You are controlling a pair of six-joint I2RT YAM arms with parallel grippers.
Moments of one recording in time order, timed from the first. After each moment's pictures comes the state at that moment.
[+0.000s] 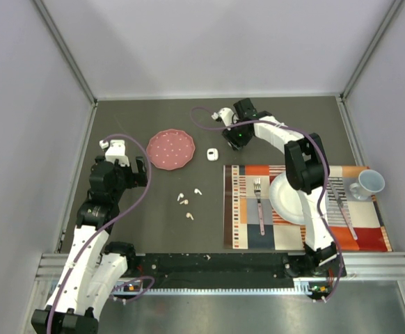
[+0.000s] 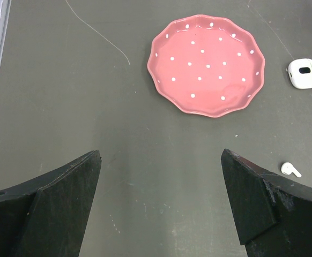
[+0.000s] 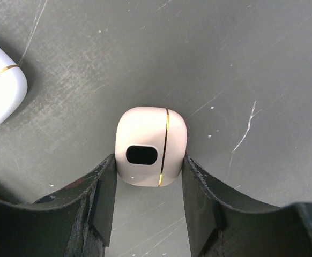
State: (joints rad) left arm -0.11 0.66 0.64 -0.34 -0.04 -0.05; right arm 0.44 2.25 1.80 -0.57 -0.14 -0.50
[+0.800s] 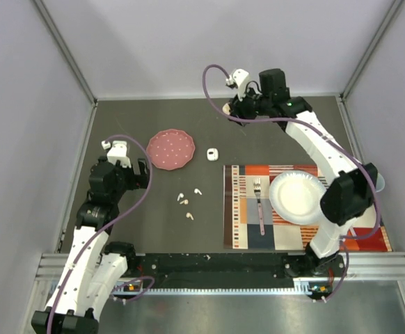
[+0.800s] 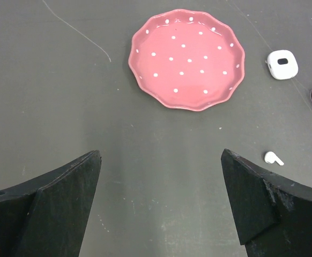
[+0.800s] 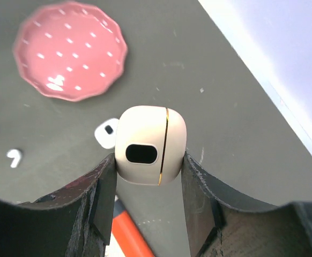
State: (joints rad) left arm -0.11 0.66 0.64 -0.36 0.02 -0.06; right arm 0.44 1.79 1.74 -0.55 -0.35 -0.44
